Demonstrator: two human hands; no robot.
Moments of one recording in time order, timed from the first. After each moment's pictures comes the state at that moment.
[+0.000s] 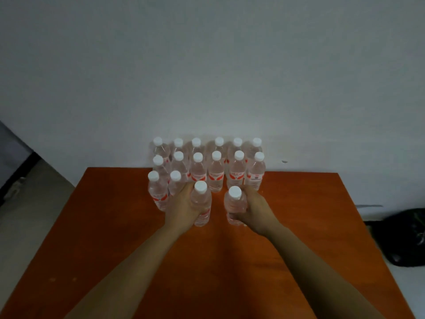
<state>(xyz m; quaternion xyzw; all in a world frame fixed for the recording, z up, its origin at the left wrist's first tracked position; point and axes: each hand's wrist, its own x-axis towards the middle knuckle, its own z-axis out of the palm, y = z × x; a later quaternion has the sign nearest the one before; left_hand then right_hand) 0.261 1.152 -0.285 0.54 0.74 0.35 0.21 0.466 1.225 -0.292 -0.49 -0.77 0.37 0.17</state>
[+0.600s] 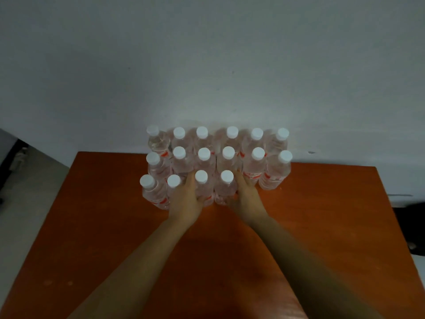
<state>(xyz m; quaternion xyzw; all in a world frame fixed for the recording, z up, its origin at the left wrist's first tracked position) 0.224 1.235 -0.348 0.52 0.79 0.26 0.21 0.393 1.309 -0.369 -0.48 -0.78 0.38 0.16</state>
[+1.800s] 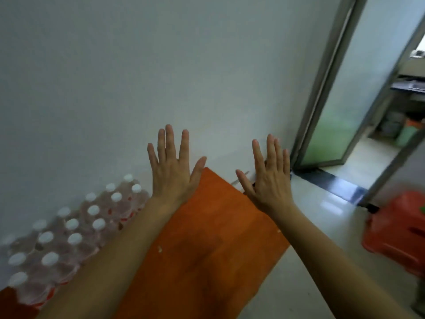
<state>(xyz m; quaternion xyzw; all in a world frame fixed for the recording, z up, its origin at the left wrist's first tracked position) 0.503 1.183 -0.135 0.82 0.49 0.27 -0.10 0.716 1.080 -0.169 -0.76 -0.57 -0.19 0.25</state>
